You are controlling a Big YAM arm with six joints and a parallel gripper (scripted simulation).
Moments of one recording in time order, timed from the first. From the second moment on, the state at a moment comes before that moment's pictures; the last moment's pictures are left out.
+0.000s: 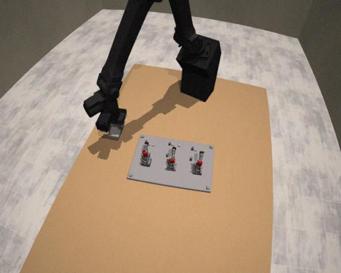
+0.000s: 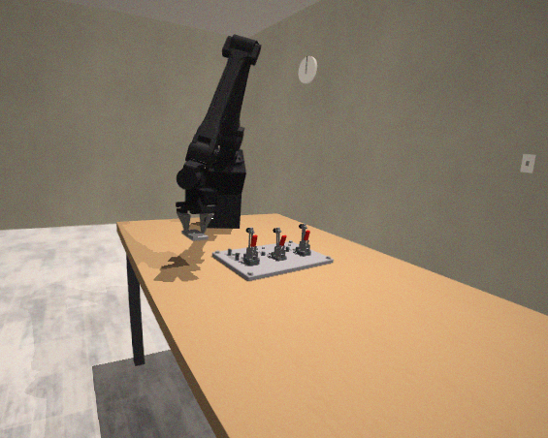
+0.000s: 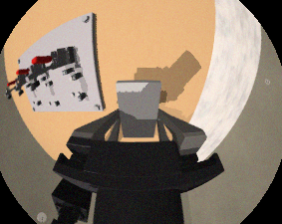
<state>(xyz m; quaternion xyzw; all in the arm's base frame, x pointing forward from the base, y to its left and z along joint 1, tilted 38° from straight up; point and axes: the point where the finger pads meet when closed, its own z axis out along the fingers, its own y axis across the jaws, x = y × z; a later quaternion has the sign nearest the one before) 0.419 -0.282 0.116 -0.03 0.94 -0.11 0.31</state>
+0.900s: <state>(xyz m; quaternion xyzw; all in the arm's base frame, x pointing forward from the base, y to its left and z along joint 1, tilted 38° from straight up) 0.420 -0.280 0.115 -0.03 0.94 -0.11 0.31</state>
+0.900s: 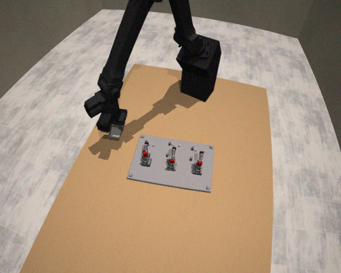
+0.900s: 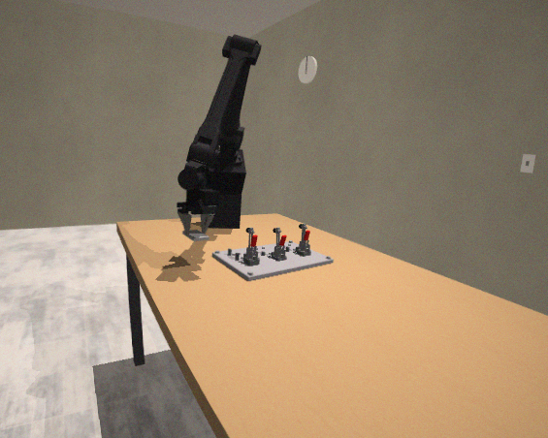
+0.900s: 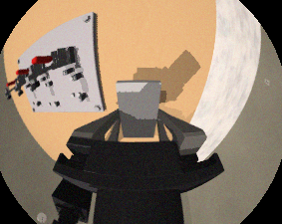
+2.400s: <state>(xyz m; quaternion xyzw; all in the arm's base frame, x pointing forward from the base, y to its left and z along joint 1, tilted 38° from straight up) 0.429 -0.044 0.054 -0.04 0.94 -0.11 0.31</state>
